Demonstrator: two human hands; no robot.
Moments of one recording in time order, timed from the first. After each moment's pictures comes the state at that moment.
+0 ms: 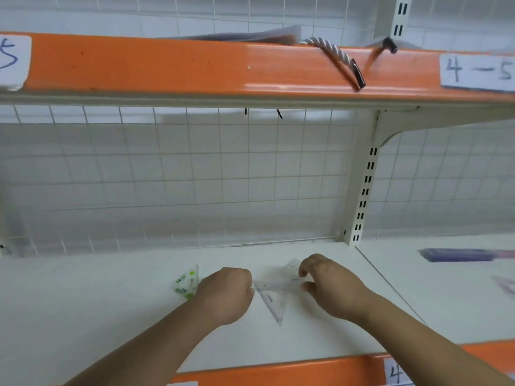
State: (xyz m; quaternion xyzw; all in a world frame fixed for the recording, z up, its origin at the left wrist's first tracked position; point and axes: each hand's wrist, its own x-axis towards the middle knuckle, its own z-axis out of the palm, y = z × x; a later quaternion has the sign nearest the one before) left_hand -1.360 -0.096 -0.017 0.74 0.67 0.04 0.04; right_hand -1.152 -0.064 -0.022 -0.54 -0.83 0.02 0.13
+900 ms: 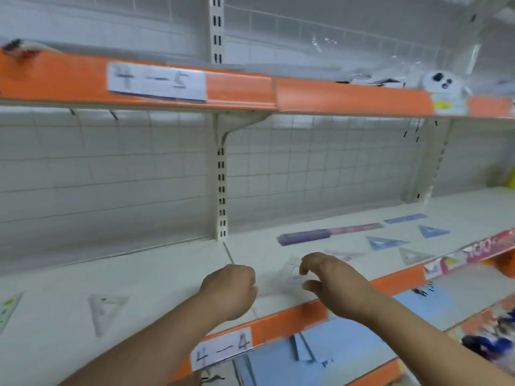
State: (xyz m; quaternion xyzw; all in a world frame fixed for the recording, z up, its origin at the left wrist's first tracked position) left_hand -1.079 -0.098 -0.008 0.84 0.55 0.03 0.06; right_hand -0.870 -0.138 -0.010 -0.62 -0.77 -0.01 0.15
